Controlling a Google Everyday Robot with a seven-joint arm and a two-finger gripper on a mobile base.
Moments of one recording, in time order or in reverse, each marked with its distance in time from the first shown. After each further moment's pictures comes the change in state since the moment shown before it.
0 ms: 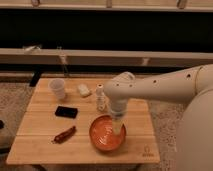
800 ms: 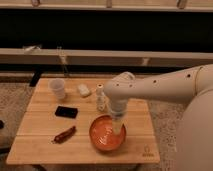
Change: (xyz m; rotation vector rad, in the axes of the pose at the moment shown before) arm 0.000 0.000 0.000 0.000 0.000 0.000
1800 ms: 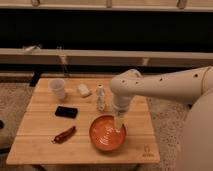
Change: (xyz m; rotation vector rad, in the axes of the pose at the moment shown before) arm 0.019 -0.029 -0.015 0.082 -0.057 0.086
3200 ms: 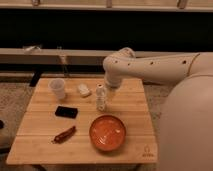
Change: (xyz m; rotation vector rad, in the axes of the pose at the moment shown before) arm -0.040 -0.130 -0.049 0.248 -0.015 0.010
